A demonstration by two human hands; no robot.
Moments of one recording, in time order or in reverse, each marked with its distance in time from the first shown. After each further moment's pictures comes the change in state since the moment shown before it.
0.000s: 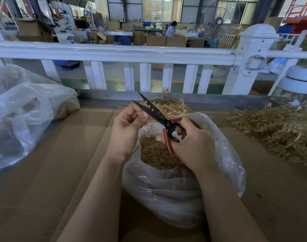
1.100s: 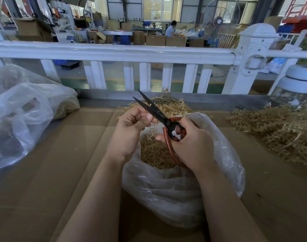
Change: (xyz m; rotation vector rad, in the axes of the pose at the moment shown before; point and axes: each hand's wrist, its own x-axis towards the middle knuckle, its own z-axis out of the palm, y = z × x) left_hand 0.000 -0.003 -0.001 0.069 -0.108 -0.017; right_hand -0.001 -0.002 0.000 0.057 -0.002 0.009
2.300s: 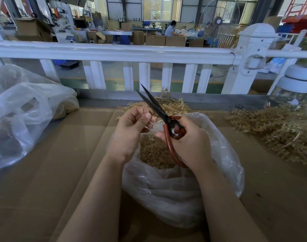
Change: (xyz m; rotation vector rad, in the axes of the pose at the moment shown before) left_hand -0.001 -0.004 0.000 -0.036 0.091 -0.105; right_hand 0.000 0.004 0.006 0.119 -0.045 0.087
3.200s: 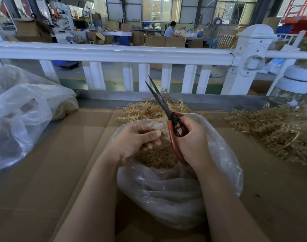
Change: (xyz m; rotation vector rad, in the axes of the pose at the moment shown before) left_hand -0.008 0.013 -0.004 0.121 -0.253 -0.415; right_hand 0.005 0.007 0.002 0.353 -0.066 0.164
